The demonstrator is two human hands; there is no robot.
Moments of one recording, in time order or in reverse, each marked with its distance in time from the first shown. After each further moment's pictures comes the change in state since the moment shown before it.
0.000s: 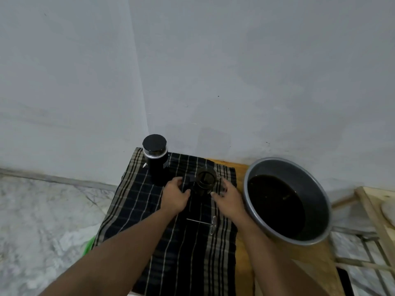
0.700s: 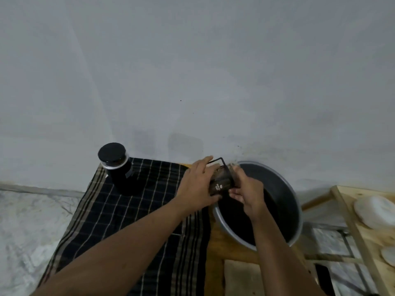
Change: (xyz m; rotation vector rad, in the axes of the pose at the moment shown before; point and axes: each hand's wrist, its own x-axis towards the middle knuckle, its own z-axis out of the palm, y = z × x) left_hand 0.003 0.131 0.085 0.492 -0.059 0.786; right_hand 0.019 0.013 -0.143 0.778 0.251 0.255
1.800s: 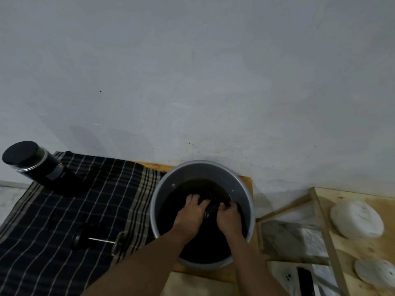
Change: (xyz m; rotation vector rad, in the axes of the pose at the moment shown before) left_hand 0.046 0.109 0.184 0.113 -0.463 -0.274; right_hand 0.113 0.078 -0.139 -0.637 0.043 0.064
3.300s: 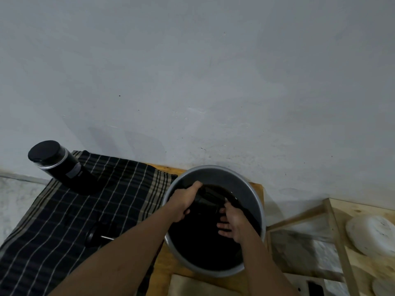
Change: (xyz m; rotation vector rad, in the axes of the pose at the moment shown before) left_hand 0.006 -0.032 -0.081 -1.237 -0.086 -0.757; right_hand 0.002 -0.030 -0.009 0.308 -0.389 0.312
